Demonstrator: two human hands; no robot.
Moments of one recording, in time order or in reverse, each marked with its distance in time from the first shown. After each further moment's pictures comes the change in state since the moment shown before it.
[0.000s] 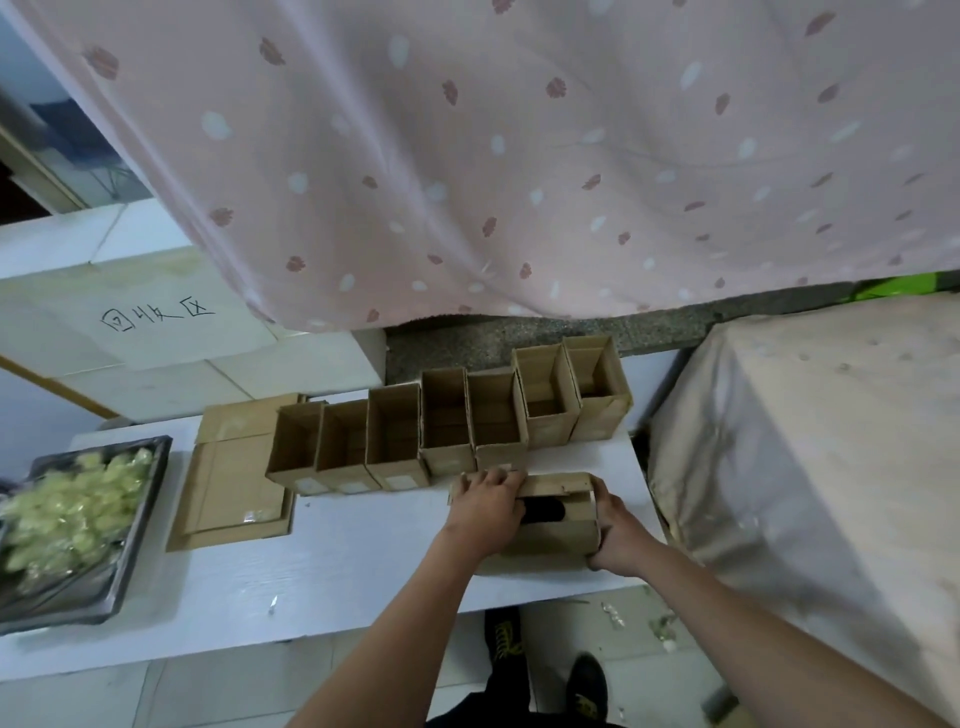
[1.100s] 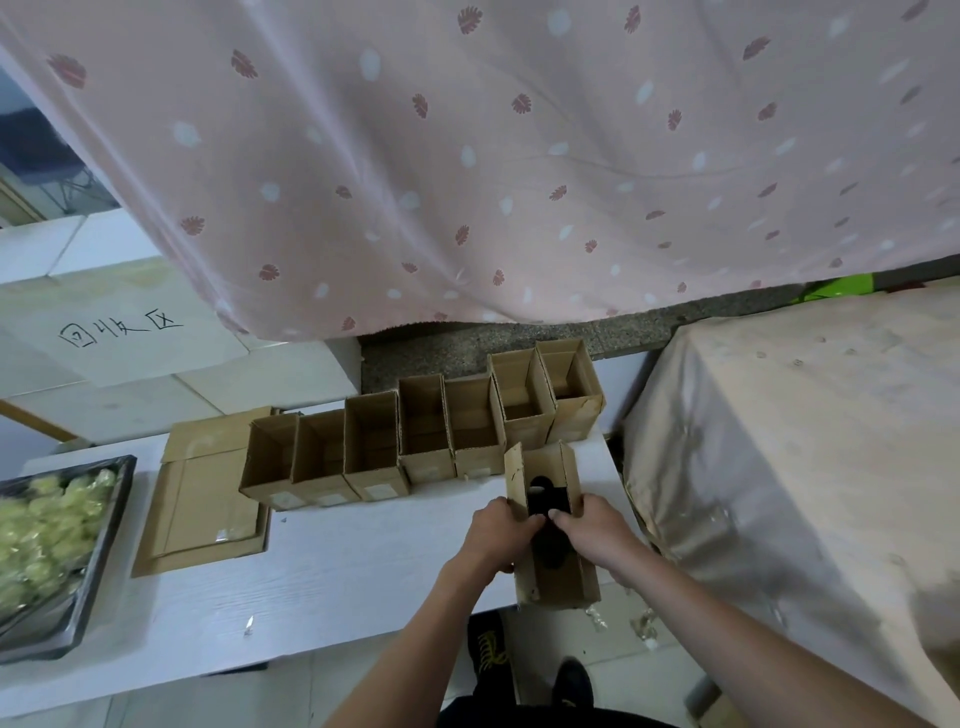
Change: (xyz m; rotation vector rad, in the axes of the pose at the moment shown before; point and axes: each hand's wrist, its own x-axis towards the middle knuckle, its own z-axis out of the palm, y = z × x) left_hand -0.012 0.044 0.012 -0.799 -0.129 -0.345; right_hand -0.029 -0.039 -0.002 0.421 0.179 0.264
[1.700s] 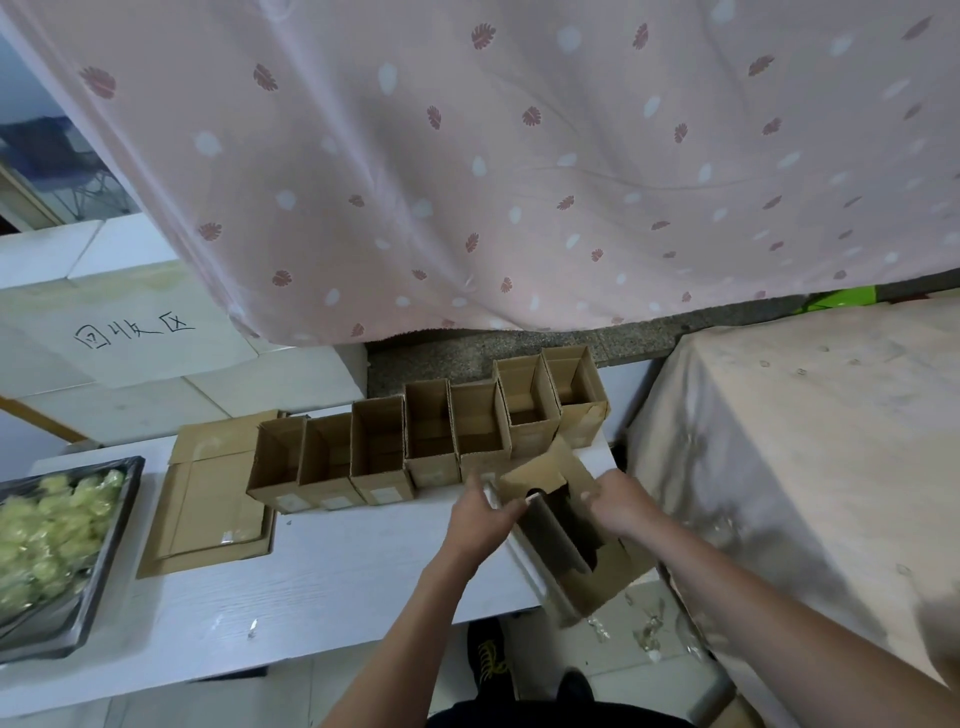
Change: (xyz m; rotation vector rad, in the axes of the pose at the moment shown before) left_hand 0.004 -0.016 -0.026 -0.125 0.164 0.125; right_hand 0.010 -0.019 -0.038 -0.352 0.056 -0.104
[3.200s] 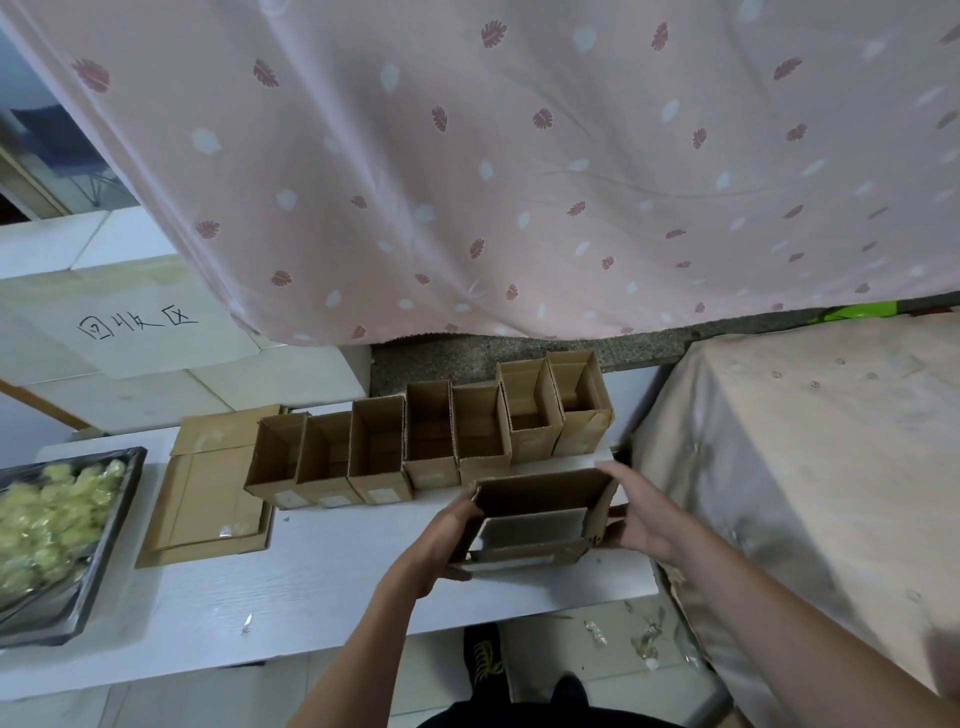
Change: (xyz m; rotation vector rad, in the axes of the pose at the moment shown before) left_hand 0.003 -0.027 -0.033 -0.188 -0.245 -0.150; right_hand 0.034 0.034 -0.010 1.068 -0.391 0.244
